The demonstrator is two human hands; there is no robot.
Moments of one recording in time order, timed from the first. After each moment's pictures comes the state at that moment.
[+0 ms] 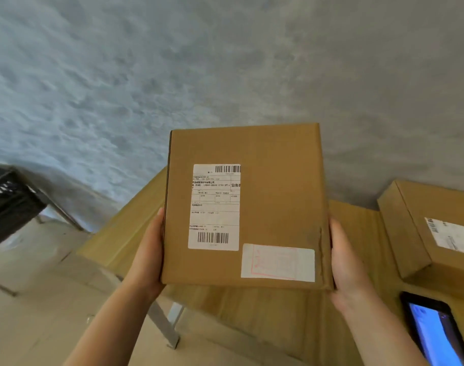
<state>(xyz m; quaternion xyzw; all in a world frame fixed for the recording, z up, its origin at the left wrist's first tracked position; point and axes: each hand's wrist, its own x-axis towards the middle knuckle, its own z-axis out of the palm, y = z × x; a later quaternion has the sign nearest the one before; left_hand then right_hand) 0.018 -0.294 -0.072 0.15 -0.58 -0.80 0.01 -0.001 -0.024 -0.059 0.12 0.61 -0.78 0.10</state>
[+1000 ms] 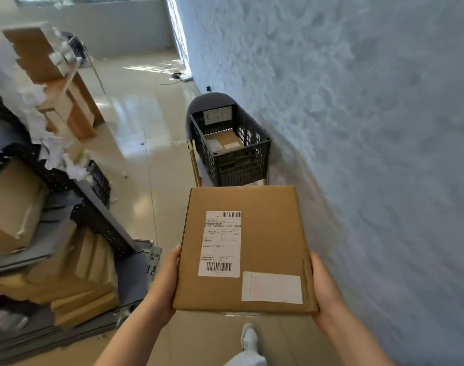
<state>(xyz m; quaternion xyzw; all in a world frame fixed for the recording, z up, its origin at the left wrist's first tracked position) 0.139 -0.870 -0.180 0.53 -0.39 -0.72 0.21 -0.080 -0.722 -0.189 -0.03 0.66 -0.57 0.48</state>
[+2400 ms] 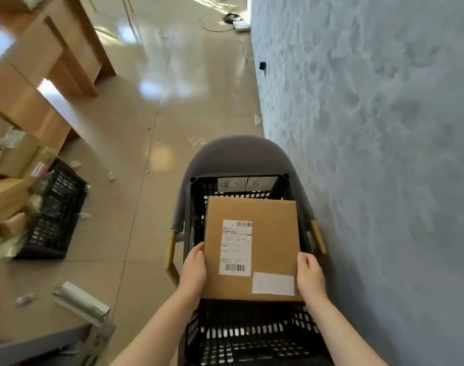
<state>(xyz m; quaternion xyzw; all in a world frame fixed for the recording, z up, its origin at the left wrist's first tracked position) -0.289 -1.614 -0.369 0.70 -0.30 -0.61 0.20 -0.533 -1.542 -0.379 -0.19 0.83 -0.30 0.42</state>
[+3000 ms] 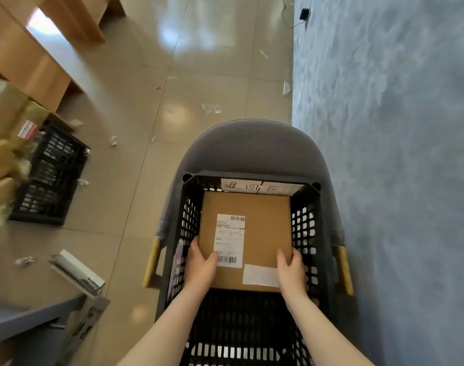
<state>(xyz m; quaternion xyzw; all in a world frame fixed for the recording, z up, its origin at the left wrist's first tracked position) -0.337 -1.694 -0.486 0.76 -0.29 -0.56 0.15 -0.540 -1.660 -0.505 -0.19 0.83 -0.21 0.47</state>
